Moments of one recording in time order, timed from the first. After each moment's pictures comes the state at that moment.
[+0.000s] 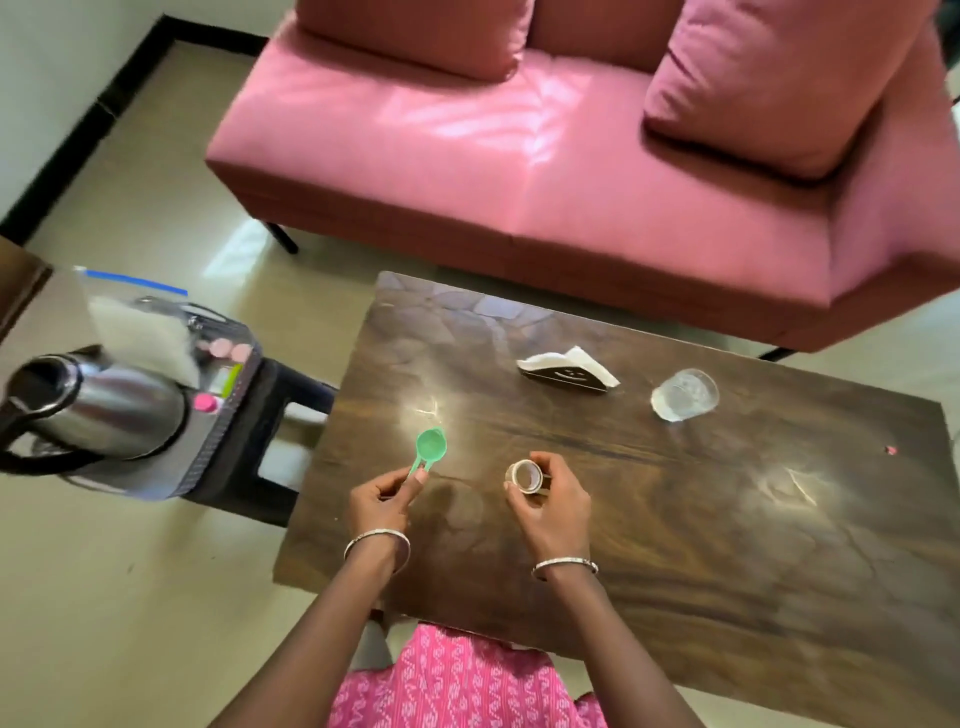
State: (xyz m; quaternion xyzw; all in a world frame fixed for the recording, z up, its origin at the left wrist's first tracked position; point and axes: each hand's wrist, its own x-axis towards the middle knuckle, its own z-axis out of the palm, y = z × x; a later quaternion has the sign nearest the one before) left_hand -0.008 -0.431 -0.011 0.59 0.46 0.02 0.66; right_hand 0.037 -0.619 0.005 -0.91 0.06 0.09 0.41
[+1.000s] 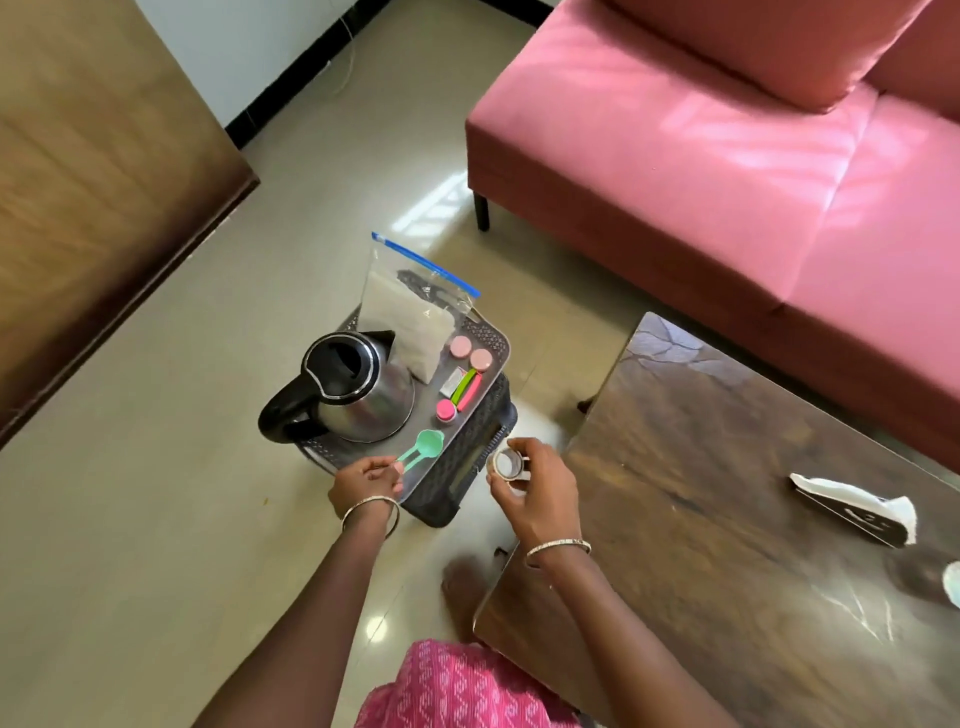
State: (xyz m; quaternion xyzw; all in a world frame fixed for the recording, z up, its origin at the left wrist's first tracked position) left_hand -0.064 -0.044 -0.120 0.52 0.66 0.06 0.54; right_hand 0.040 -0.216 -0.051 -0.90 -0.15 0.21 0.36
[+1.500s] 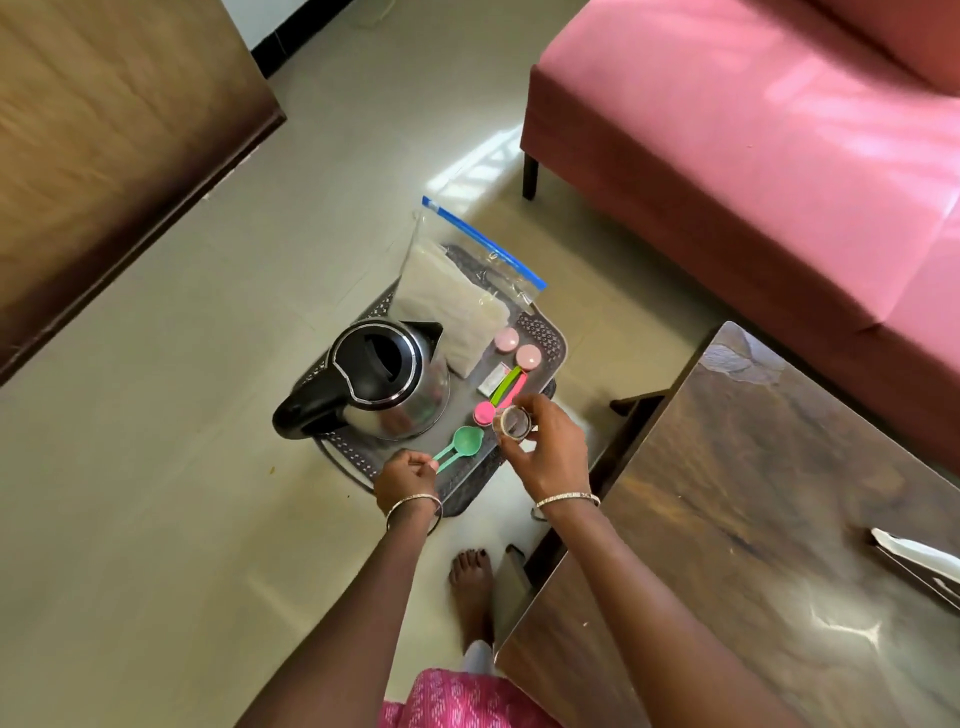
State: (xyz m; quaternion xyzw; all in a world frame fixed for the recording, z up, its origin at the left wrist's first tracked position) left_hand -0.041 -0.032 -0.183 0.56 0.67 -0.01 0.48; right_hand 0.087 -0.132 -0.110 -0.89 -0.24 0.23 0.30
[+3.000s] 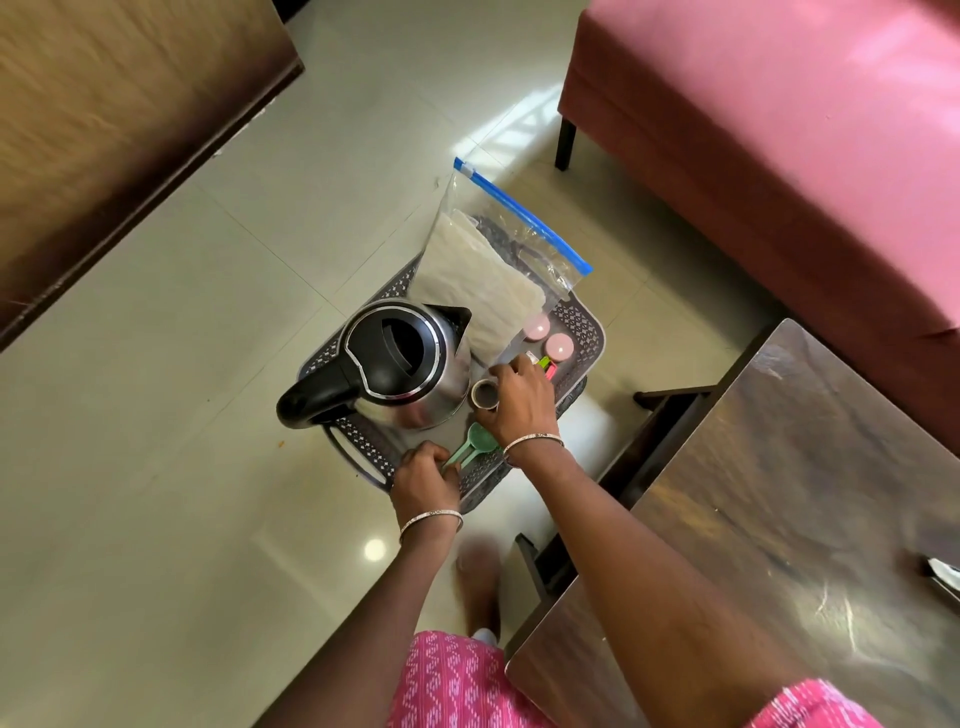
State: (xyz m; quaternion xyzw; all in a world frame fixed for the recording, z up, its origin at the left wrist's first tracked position) left_hand -0.043 -0.035 -0.178 0.71 0.60 -0.07 0.36; right_hand 0.100 -0.058 -0.181 -0.89 -0.36 0.26 0.09
